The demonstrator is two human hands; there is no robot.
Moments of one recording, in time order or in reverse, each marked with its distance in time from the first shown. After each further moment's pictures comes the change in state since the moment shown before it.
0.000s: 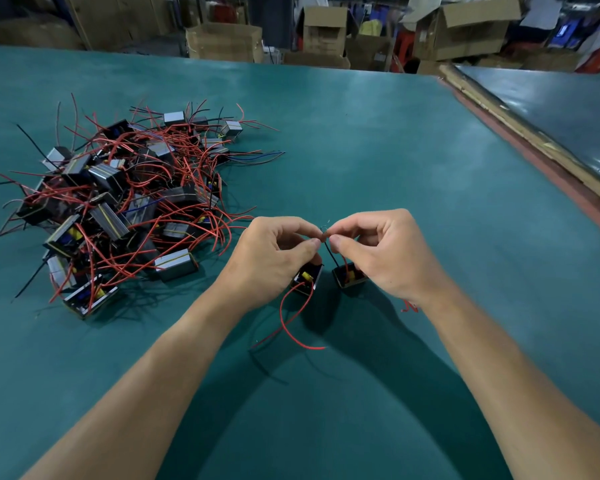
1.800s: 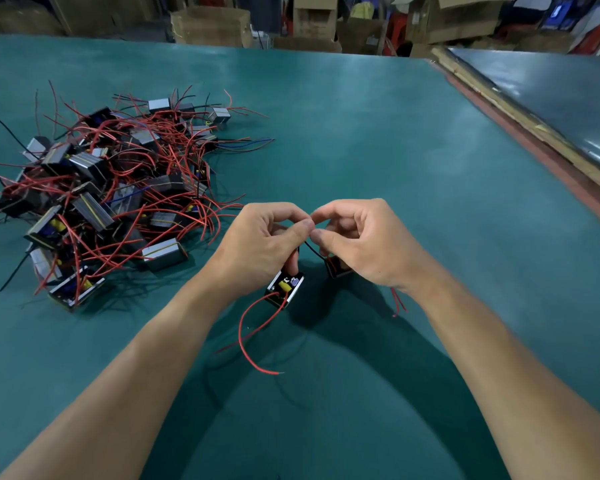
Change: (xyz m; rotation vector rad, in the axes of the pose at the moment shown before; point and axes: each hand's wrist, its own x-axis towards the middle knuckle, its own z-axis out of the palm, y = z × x) left_hand -0.001 -0.001 -0.002 -0.007 -0.074 0.027; right_hand -0.002 0.001 0.004 0.049 -0.142 0.004
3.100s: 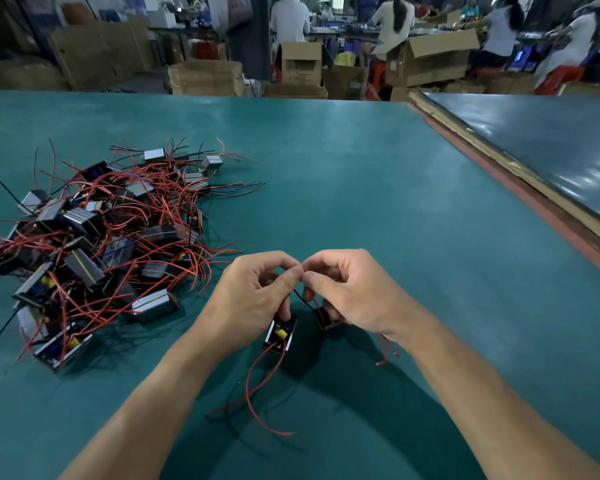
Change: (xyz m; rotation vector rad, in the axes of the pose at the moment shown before) left_hand 0.000 -0.001 -0.001 0.075 0.000 0.035; right_hand 0.000 0.000 0.001 0.096 -0.068 0.146
